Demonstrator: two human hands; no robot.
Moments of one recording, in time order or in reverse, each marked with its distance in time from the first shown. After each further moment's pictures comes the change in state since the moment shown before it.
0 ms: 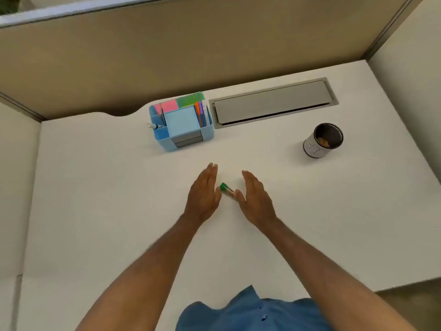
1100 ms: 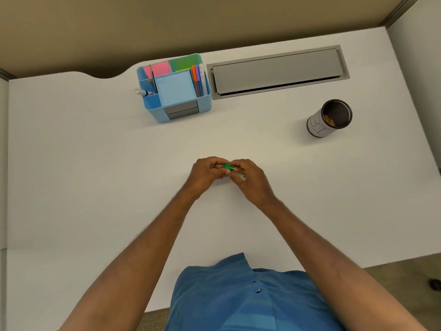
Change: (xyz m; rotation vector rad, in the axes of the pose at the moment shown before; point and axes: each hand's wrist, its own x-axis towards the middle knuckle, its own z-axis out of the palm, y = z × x) left_hand 0.010 0.005 0.001 -0.958 -0.189 -0.369; right_hand 0.010 0.006 0.003 0.298 -0.087 0.006
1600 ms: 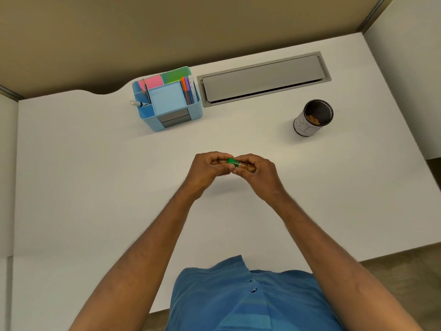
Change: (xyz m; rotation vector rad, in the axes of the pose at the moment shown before) left_hand -0.031 0.055 0.027 -0.122 -0.038 0.091; right_hand -0.025 -0.019 -0.058 0.297 0.064 0.023
